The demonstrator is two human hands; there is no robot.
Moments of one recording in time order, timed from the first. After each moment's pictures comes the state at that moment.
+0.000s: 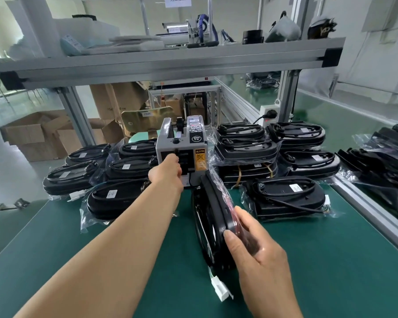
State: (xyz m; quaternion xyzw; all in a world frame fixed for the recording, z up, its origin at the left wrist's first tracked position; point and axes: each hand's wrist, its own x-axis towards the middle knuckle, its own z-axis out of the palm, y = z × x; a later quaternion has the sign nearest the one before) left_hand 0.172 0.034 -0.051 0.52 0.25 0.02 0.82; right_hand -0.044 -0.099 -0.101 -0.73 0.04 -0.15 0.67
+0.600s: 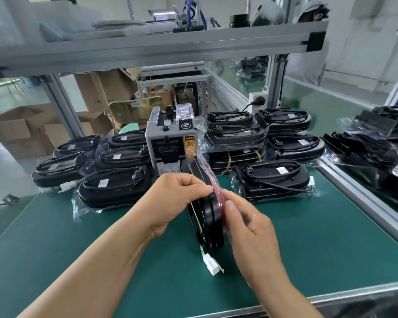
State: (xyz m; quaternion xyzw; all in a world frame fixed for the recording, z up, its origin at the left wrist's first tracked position) left_hand 0.037 0.042 -0.038 0.78 -0.13 -0.12 0.60; right_hand -0.040 -0.100 -0.095 -0.72 0.03 -0.17 0.68
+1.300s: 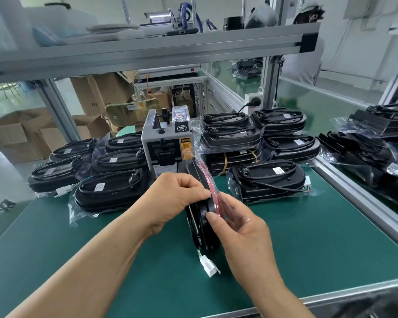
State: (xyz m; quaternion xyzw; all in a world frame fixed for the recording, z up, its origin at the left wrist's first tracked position) left_hand 0.047 0.039 -0.039 0.80 -0.13 -0.13 0.57; right_hand -0.038 -0.099 -0.105 -0.67 0.01 -0.14 0.73
